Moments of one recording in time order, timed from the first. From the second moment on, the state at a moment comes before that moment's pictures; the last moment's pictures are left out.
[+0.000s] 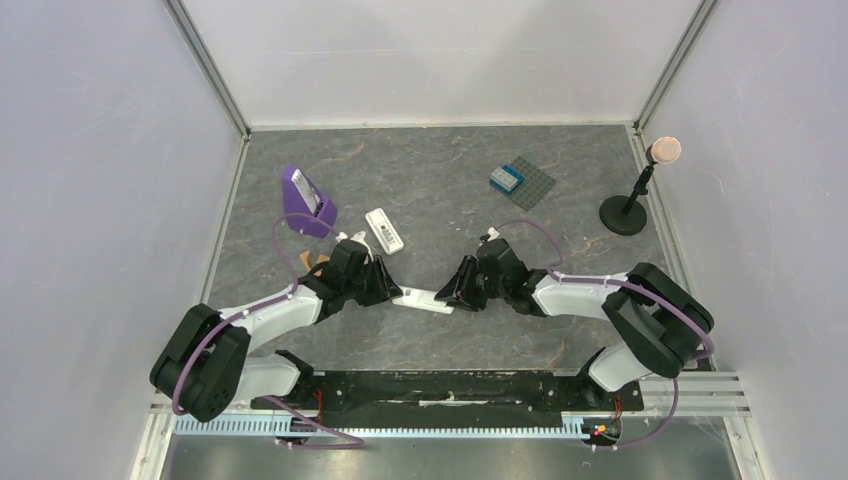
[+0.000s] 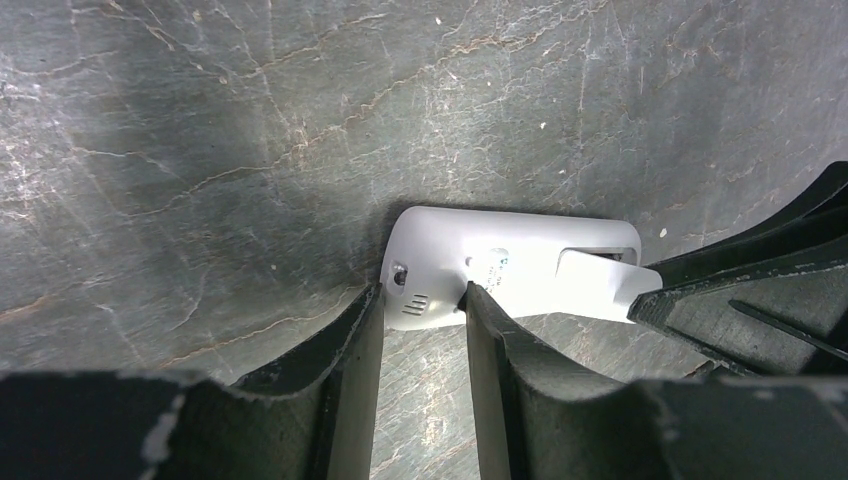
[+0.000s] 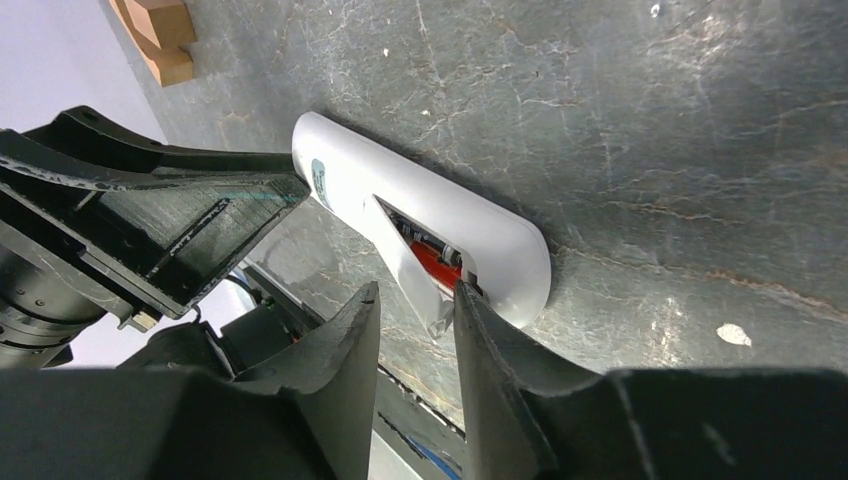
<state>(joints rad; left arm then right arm) -0.54 1.25 0.44 -0.03 0.15 -0.77 0.76 1.52 0.56 0.23 -0.24 1.19</state>
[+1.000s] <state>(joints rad) -0.54 1.25 0.44 -0.03 0.15 -0.77 0.76 1.49 0.66 -0.04 -0.19 1.07</state>
